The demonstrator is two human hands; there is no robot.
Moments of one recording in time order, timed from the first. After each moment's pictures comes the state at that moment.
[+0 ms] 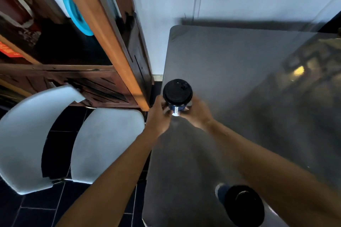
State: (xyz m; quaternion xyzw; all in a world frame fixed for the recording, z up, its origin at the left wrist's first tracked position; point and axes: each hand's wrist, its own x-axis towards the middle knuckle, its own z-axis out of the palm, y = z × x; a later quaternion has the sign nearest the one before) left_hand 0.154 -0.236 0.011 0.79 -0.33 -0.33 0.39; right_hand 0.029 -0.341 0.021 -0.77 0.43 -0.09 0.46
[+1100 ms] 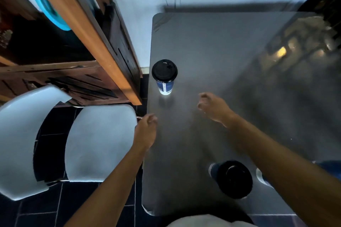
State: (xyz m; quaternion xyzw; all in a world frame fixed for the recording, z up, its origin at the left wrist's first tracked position) left_hand 0.123 -0.174 -0.004 0.84 -0.23 -0.38 0.32; right_hand -0.059 -0.359 0.016 -0.70 0.55 -0.01 0.46
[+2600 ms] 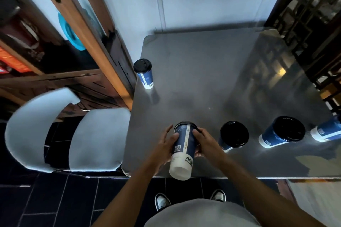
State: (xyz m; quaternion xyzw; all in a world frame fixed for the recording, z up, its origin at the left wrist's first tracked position) left_hand -0.125 -0.080 0.068 0.62 -0.12 -0.60 0.50; right_hand -0.275 -0.176 0.020 -0.48 0.46 -0.15 0.74
